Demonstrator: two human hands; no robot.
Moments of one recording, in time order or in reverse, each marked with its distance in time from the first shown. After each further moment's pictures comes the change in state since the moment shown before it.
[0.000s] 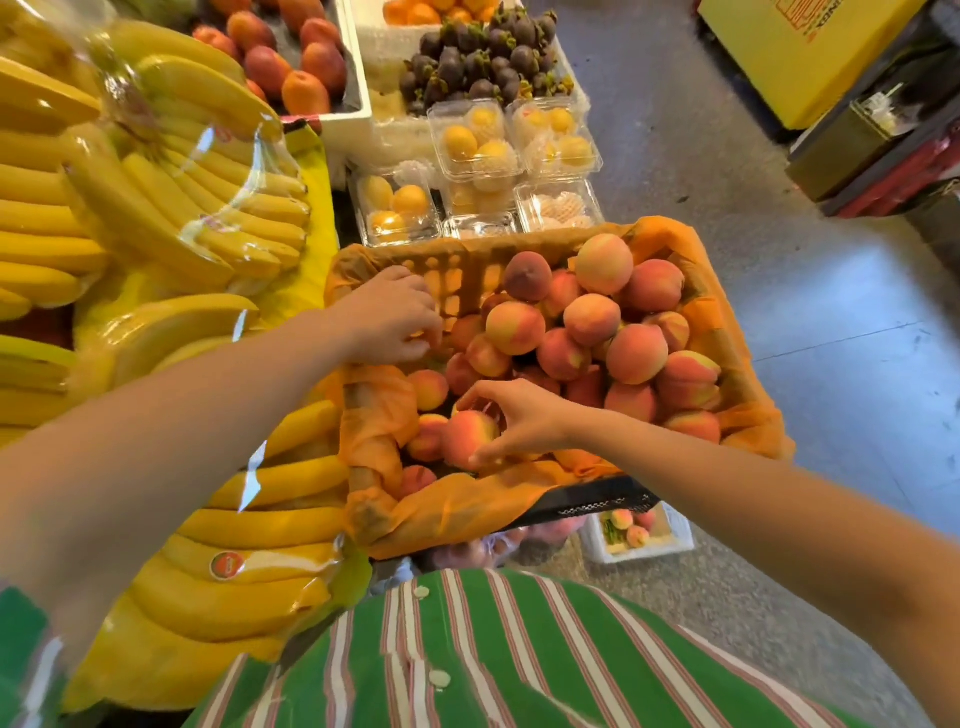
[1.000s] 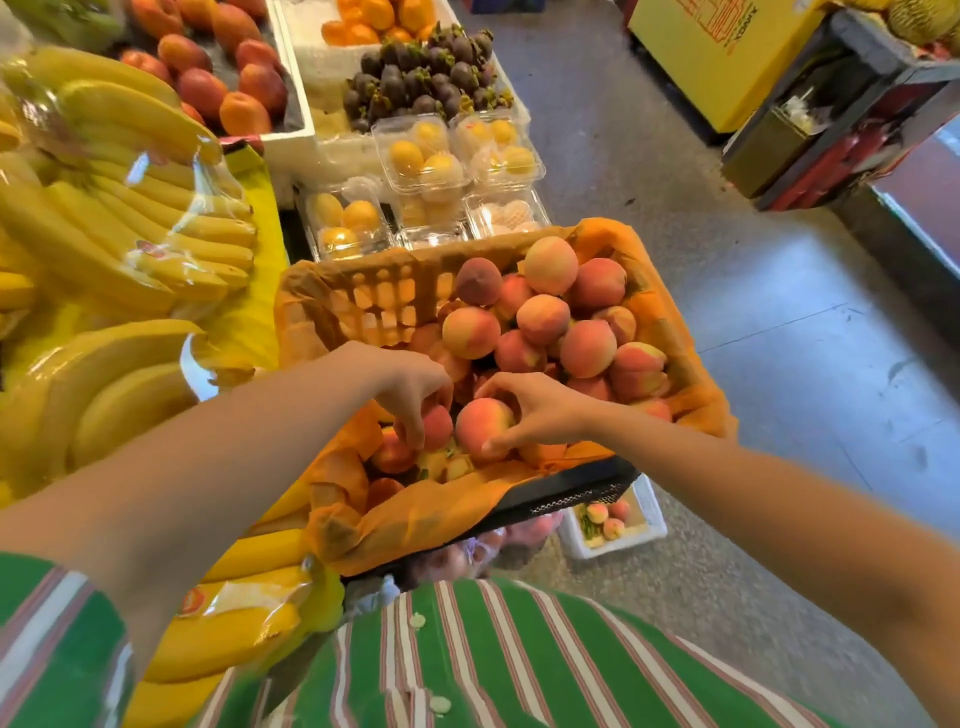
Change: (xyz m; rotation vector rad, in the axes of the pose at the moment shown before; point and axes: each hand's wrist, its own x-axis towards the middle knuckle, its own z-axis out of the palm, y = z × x) left_hand 0.043 0.064 0.004 -0.273 -0.623 -0.002; right_hand -0.043 0.022 -0.024 0.062 0.107 0.159
